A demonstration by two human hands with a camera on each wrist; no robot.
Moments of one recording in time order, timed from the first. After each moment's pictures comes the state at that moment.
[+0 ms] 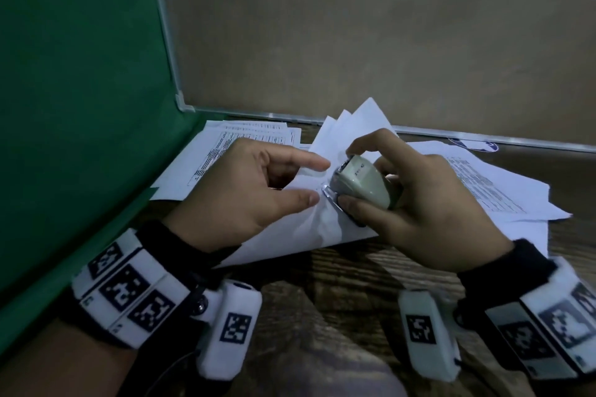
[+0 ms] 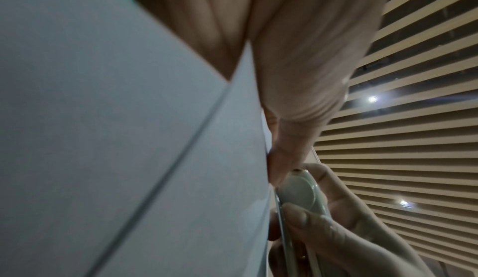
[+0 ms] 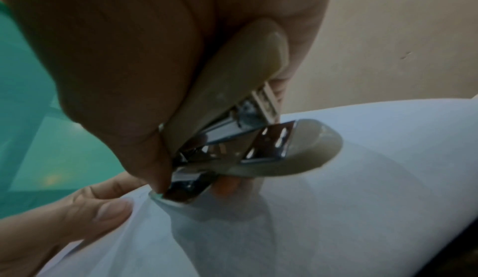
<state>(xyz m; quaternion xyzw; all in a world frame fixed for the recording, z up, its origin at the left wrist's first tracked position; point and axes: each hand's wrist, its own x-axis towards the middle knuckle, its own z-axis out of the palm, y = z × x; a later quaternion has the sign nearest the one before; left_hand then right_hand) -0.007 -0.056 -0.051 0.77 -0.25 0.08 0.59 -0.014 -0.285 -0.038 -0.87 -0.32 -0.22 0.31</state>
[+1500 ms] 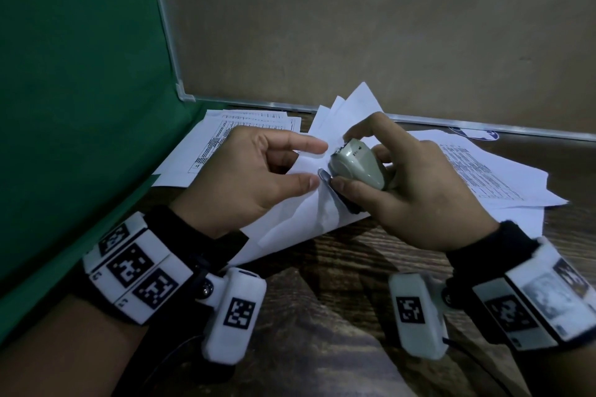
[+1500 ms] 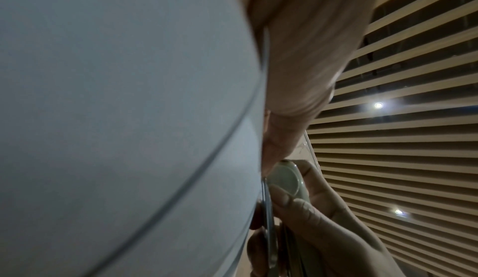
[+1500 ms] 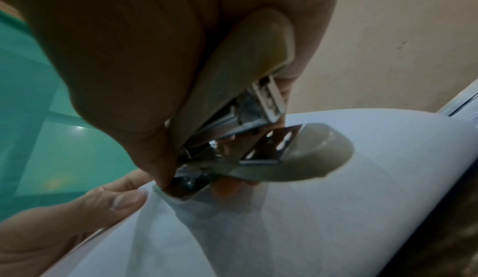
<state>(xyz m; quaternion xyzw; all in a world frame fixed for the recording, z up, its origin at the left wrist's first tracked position) -0.010 -0.061 -0.053 0.75 -0.23 0.08 0.61 -0.020 -0.281 -0.036 -0.87 -0.29 -0.21 0.33</state>
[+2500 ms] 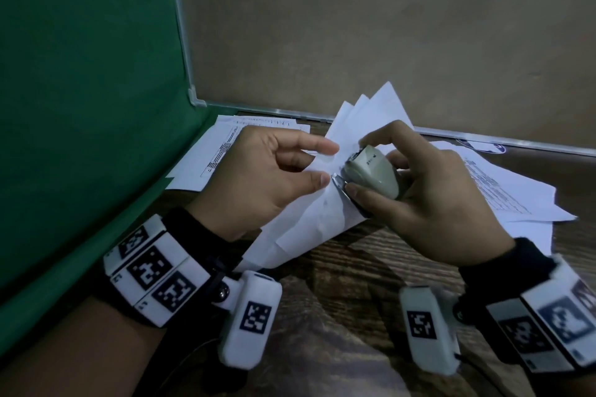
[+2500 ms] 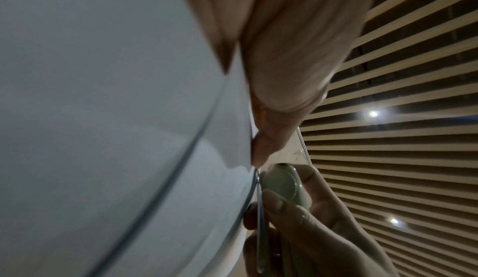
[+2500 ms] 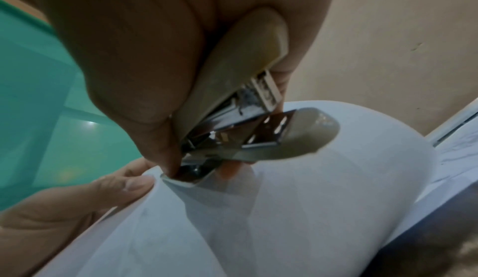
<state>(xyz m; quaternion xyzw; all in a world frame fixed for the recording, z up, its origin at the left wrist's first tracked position) -0.018 -0.059 -0.045 0.75 -0.21 0.13 0.62 -0.023 -0.277 -0.035 -0.86 -0.29 -0.23 0.36</state>
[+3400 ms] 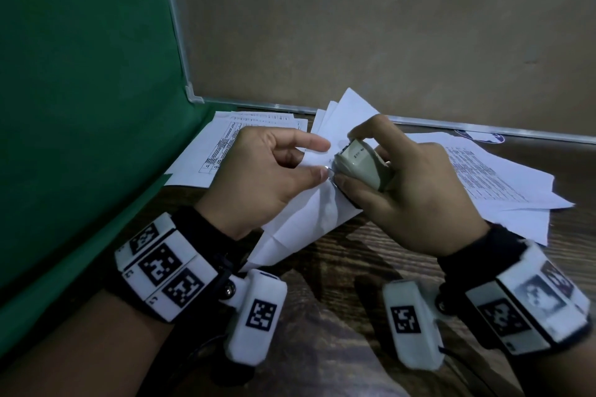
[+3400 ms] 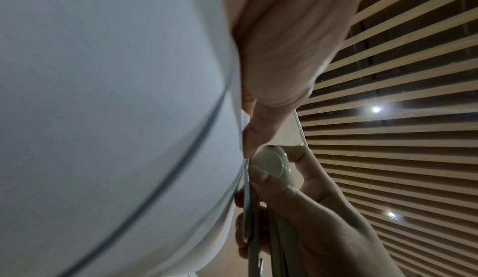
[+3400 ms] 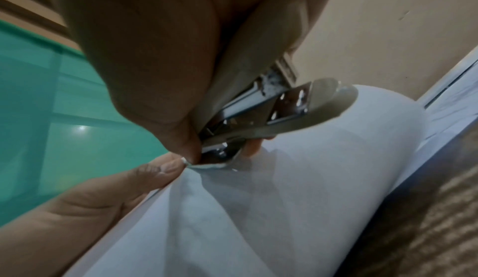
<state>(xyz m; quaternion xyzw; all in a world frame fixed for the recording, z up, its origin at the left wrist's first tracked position) -0.016 -0.066 -0.054 0.76 -0.18 0.15 0.61 -0.020 -0.272 -0.042 -0.86 -0.30 -0.29 0.28</state>
